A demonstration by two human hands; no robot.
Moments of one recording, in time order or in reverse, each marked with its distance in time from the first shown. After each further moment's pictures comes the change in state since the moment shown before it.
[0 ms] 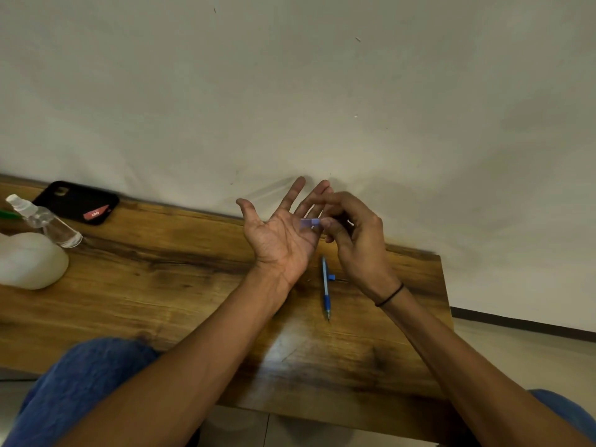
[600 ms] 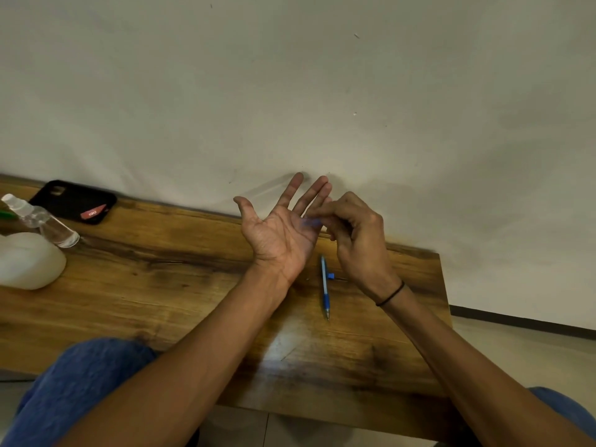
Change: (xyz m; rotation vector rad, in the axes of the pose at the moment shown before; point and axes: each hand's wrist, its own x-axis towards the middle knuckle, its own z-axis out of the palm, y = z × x) left_hand 0.000 0.001 0.003 0.004 -0.008 0.008; right_hand 0.000 -0.008 -0.002 -0.131 0.008 -0.052
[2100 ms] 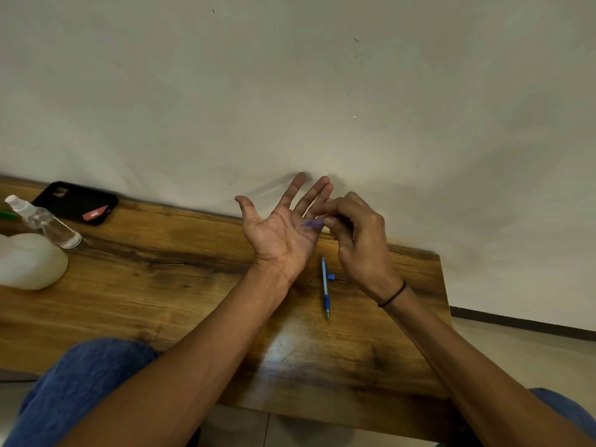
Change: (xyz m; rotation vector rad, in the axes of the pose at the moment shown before) left_hand 0.001 0.001 0.000 -0.011 -0.058 0.017; right_hand 0.000 -0.002 -0.002 -0.050 0.006 -0.006
